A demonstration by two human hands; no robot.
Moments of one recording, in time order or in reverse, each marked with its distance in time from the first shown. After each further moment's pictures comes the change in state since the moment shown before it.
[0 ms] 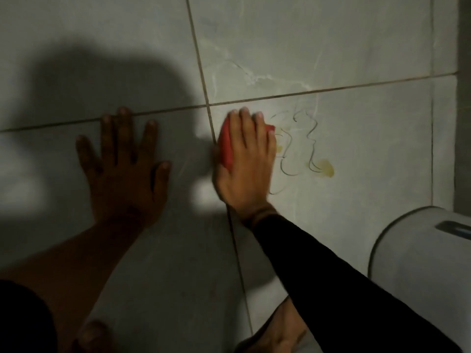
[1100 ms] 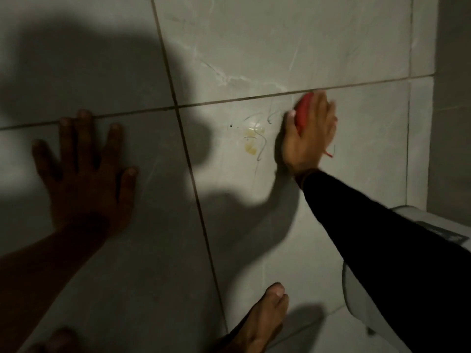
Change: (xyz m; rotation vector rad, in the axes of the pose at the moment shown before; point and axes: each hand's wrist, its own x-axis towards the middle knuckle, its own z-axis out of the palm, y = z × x) left_hand -0.002 -0.004 0.006 -0.093 -0.043 0.015; right_hand 0.069 0.153 -0.037 0.144 0.075 0.436
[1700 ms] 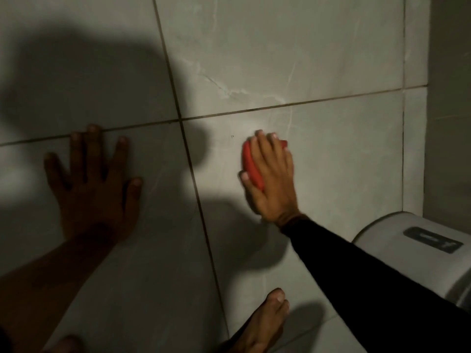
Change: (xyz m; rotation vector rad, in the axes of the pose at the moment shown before) left_hand -0.002 0.005 -0.007 0.013 -0.016 -0.028; right_hand -0.077 -0.003 0.000 -0.185 -0.267 -0.542
